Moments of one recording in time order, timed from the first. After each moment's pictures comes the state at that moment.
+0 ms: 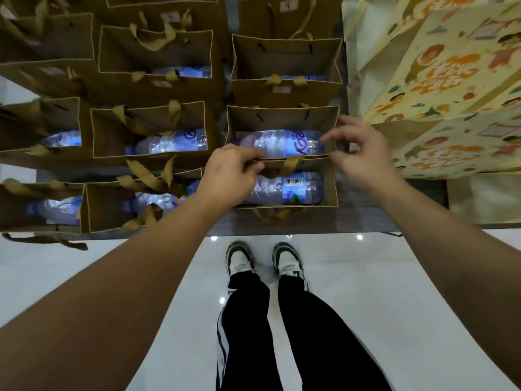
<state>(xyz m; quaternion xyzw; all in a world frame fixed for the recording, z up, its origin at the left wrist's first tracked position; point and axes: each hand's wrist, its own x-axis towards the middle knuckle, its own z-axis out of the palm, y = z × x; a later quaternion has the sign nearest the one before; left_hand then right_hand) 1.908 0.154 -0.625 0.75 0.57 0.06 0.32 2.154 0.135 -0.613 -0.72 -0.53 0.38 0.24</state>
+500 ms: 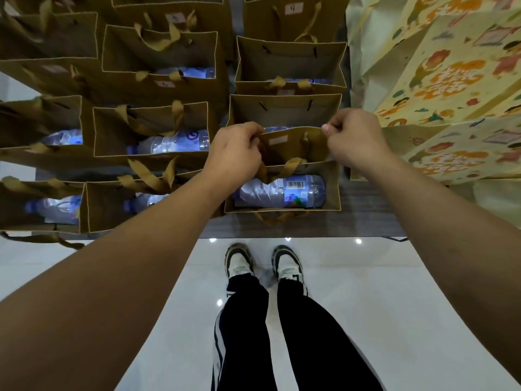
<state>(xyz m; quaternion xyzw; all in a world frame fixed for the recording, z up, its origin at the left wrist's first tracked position) 1.925 0.181 -0.611 0.67 0.63 0.11 0.37 2.134 0.180 -0.611 -0.79 -0.53 0.29 0.08</state>
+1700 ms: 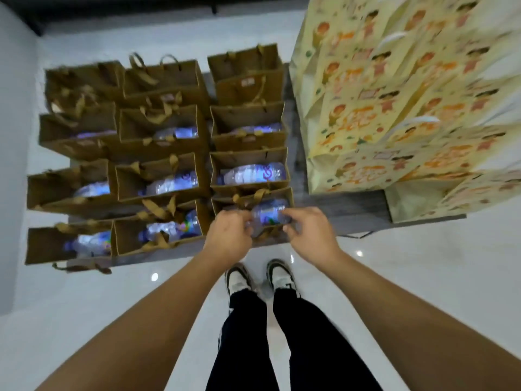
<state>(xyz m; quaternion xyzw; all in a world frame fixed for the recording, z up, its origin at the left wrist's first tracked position) 1.934 0.081 -0.555 0.75 0.57 -0.08 0.32 2.126 0.027 -0.552 -0.74 -0.56 0.36 0.10</state>
